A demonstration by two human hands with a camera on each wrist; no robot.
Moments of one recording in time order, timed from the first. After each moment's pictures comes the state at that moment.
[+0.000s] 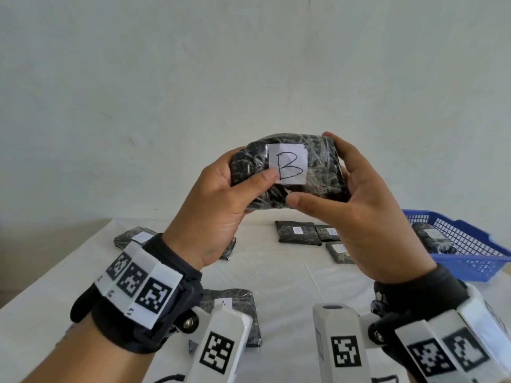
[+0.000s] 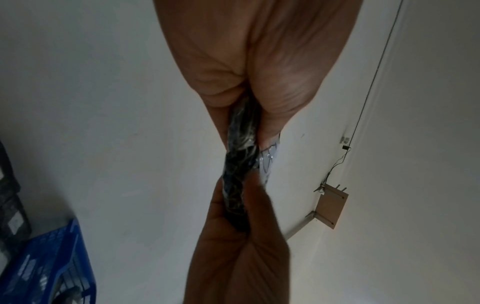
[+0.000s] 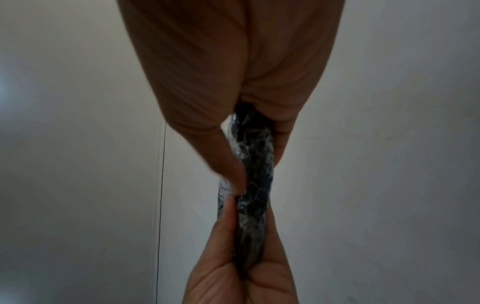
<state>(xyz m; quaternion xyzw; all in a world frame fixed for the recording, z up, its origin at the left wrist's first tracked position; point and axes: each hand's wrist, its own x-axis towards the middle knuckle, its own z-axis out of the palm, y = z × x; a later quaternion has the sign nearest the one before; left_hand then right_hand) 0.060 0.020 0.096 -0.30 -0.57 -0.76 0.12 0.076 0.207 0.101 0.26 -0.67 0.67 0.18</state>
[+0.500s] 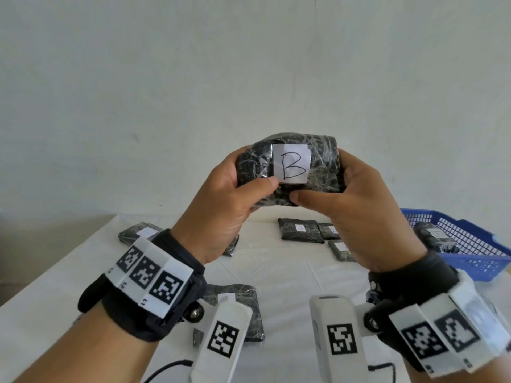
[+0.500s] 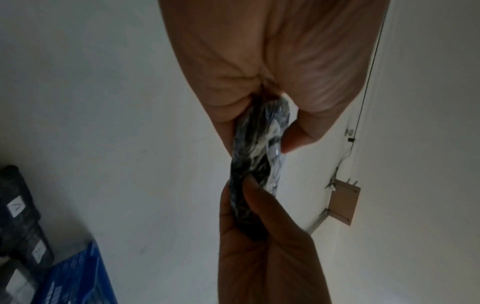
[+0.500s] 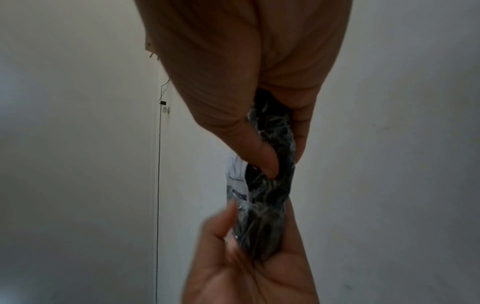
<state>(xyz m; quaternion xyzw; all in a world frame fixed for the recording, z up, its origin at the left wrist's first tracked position) 0.056 0.016 0.087 -0.31 -0.58 -0.75 0.12 0.066 0.203 0.104 0.25 -0.71 0.64 0.18</state>
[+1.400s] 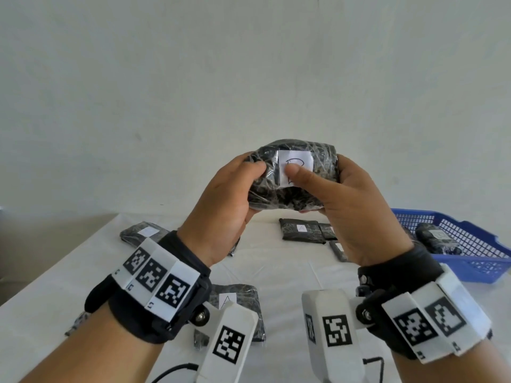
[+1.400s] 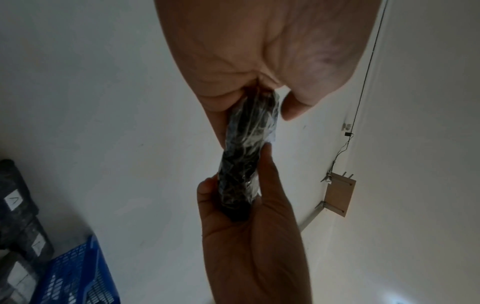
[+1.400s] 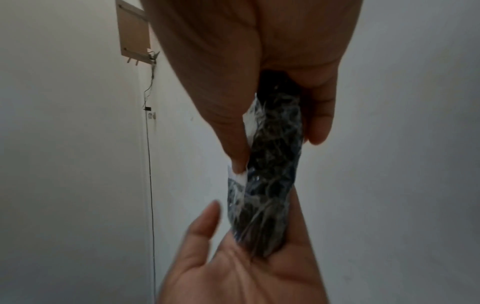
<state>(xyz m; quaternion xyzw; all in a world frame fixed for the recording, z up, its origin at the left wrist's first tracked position) 0.058 0.019 0.090 -0.25 -0.57 -0.78 0.09 0.055 0.195 0.102 0.21 -0.68 0.69 0.15</state>
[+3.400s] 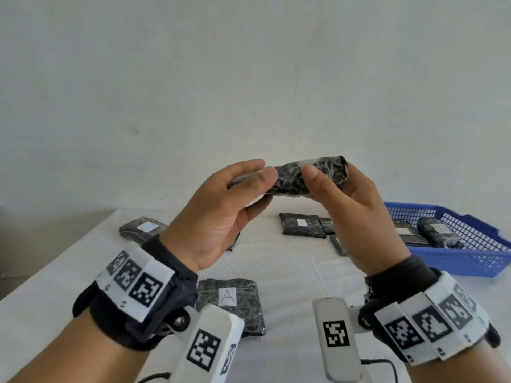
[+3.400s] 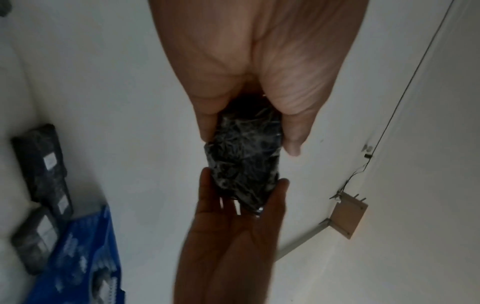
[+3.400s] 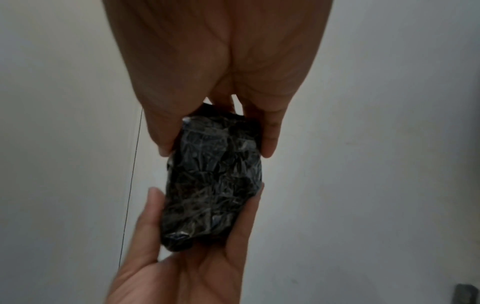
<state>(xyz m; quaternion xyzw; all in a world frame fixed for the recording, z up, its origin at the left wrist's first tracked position) 0.055 0.010 0.075 -0.21 -0.54 -0.82 0.04 0.054 0.203 0.079 0.25 -0.71 0.62 0.23</state>
